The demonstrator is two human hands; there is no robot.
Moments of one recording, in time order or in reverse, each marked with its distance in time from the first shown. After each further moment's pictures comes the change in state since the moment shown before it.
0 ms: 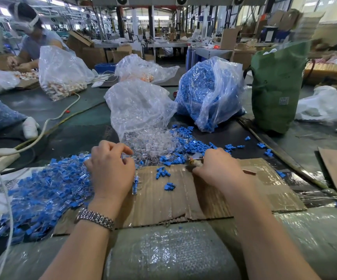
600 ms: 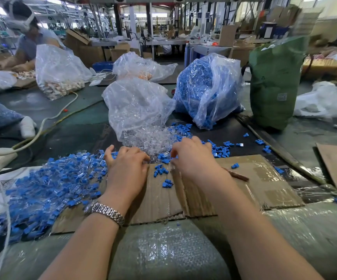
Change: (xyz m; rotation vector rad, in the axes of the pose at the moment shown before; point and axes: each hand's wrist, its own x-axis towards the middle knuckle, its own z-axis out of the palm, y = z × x) left_hand -0.005 0.009 0.022 0.221 -0.289 0.239; right_hand 0.006 -0.038 0.006 -0.033 0.105 -0.310
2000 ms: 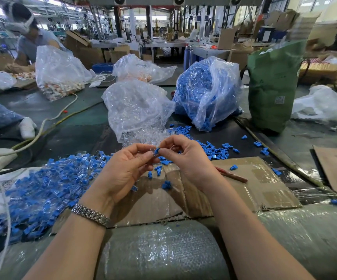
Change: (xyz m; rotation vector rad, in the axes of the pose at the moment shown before) left_hand 0.000 0.000 -0.030 -1.683 -0.340 -0.296; right_hand -0.014 0.002 0.008 1.049 0.154 -0.177
